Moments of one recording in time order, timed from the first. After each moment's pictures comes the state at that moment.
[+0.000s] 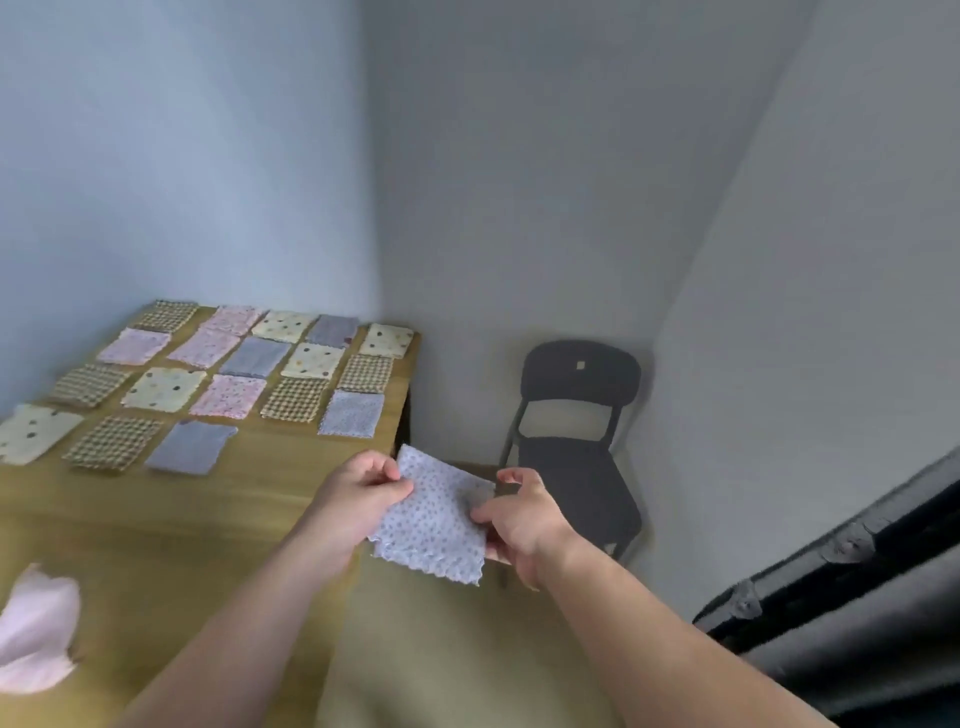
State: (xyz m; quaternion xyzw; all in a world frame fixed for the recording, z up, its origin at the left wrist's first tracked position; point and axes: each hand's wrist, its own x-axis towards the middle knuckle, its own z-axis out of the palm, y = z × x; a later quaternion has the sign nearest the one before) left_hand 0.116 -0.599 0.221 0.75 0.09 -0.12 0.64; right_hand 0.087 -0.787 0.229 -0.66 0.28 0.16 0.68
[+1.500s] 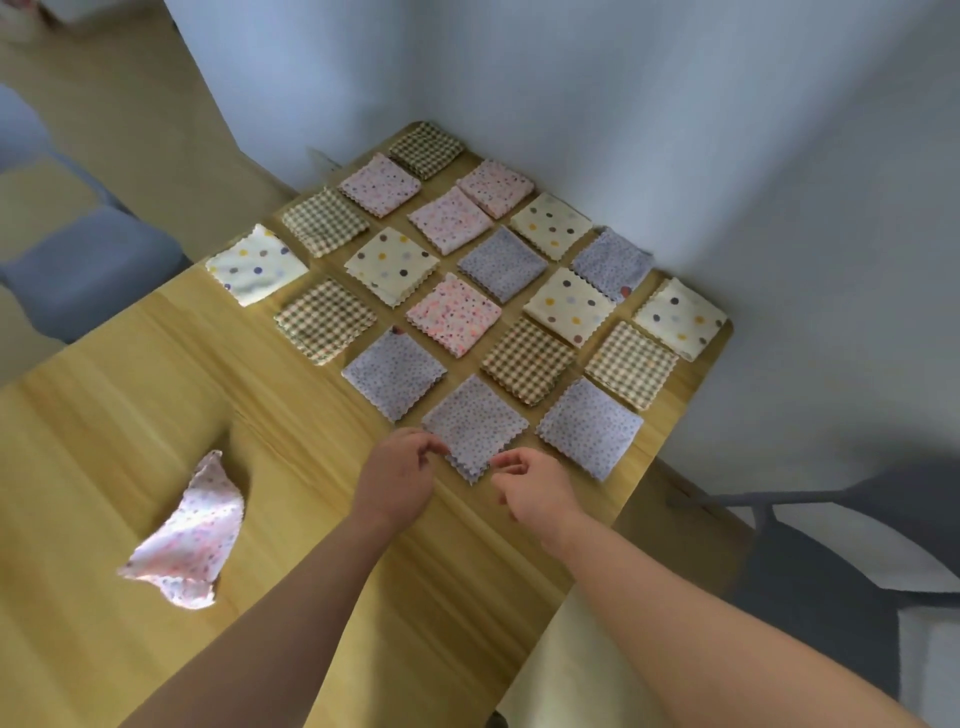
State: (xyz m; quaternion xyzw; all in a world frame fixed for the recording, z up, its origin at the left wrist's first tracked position) left_hand 0.343 -0.370 0.018 0.89 0.24 -0.01 0.39; right_hand 0.414 -0.534 0.049 -0.82 0.06 0.39 0.41
